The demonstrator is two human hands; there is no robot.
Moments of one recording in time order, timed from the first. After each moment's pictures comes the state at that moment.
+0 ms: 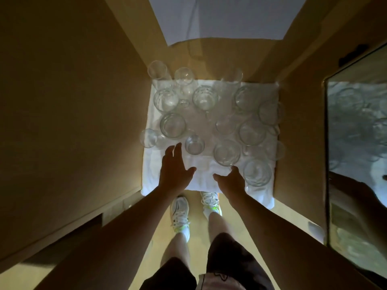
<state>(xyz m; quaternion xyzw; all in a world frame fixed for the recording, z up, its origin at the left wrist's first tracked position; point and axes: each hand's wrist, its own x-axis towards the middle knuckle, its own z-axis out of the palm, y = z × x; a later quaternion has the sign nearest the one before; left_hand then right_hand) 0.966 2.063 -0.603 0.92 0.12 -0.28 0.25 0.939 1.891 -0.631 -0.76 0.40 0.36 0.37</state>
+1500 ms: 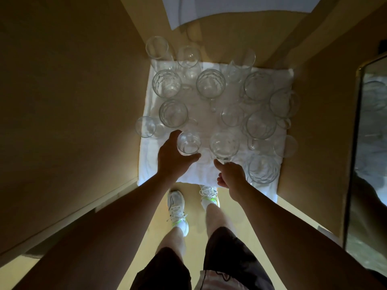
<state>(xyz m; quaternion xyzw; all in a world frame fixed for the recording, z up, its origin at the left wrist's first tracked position) 0.978 2.073 -0.637 0.89 0.17 -0.18 0.39 0.946 1.892 -0.669 -0.62 0.50 0.34 0.51</state>
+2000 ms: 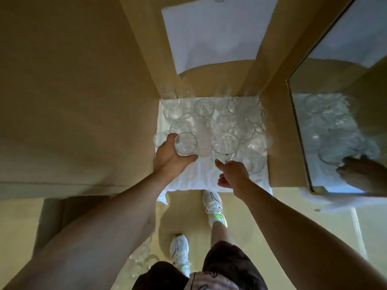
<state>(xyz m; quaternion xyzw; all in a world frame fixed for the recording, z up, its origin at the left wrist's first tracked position) 0.943 2.113 -0.514 0.90 0.08 -0.12 0.41 0.900 1.913 -0.544 -0.66 0.44 0.24 0.56</state>
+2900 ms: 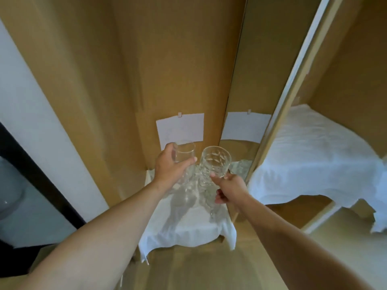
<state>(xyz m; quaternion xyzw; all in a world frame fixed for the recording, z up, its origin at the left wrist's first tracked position) 0.790 2.063 -0.259 0.81 -0.05 0.04 0.58 0.711 1.872 -0.283 -0.74 0.28 0.03 0.62</state>
